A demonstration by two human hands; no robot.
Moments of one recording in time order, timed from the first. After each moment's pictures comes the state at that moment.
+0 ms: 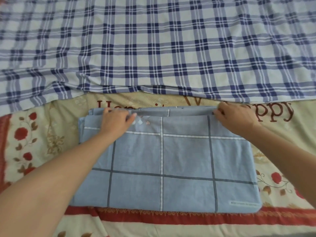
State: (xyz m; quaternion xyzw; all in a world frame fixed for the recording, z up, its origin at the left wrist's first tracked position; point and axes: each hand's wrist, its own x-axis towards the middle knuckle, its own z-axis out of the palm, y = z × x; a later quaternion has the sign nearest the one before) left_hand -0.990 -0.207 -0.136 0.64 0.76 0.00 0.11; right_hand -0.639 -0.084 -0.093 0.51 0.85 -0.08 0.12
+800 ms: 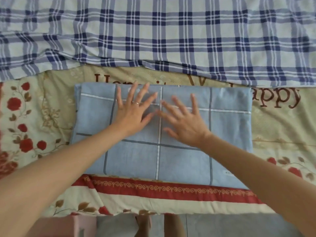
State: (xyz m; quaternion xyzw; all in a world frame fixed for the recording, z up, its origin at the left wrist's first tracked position) left_hand -0.943 -0.252 -0.147 0.71 0.70 -0.04 0.07; right_hand -0.725 -0.182 -0.131 0.26 0.96 -0.04 0.07
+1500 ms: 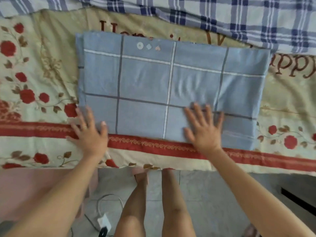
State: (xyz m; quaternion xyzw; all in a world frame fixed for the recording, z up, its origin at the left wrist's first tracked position) left_hand -0.948 -0.486 -0.168 0.28 0.93 -0.03 0.24; right_hand -0.643 -0.312 -0.172 0.42 0.89 -0.12 0.15
